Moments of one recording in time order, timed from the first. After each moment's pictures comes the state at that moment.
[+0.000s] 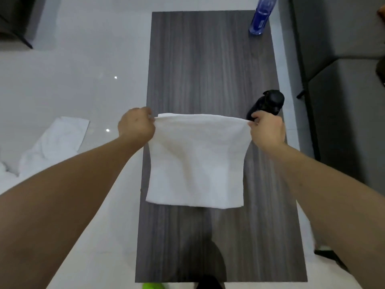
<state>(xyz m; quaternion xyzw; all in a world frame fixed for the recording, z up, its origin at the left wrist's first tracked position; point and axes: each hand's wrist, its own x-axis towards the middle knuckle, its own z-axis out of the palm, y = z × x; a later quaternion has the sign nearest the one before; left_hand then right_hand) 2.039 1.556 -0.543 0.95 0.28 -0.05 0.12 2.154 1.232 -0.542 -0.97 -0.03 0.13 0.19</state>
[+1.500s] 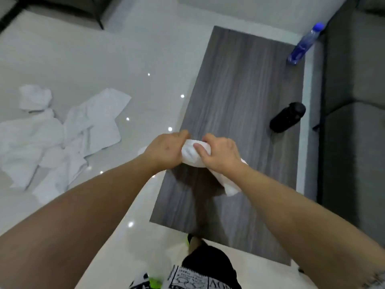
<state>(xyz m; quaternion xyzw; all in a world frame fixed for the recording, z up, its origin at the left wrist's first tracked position) 1.794 1.490 -0.448 0.96 0.13 -0.09 0.21 1.901 1.331 -0.460 -0.89 -0.40 0.13 0.17</state>
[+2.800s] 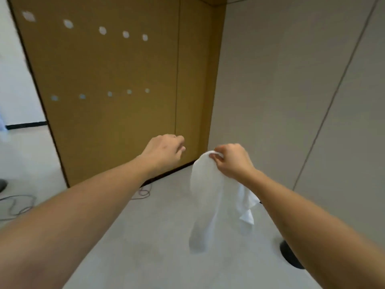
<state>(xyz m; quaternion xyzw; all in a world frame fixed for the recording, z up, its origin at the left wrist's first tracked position) 0.605 1.546 -0.037 0.37 0.90 0.10 -0.23 0.704 1.753 -0.041 -0.05 -0.97 0.08 0.24</state>
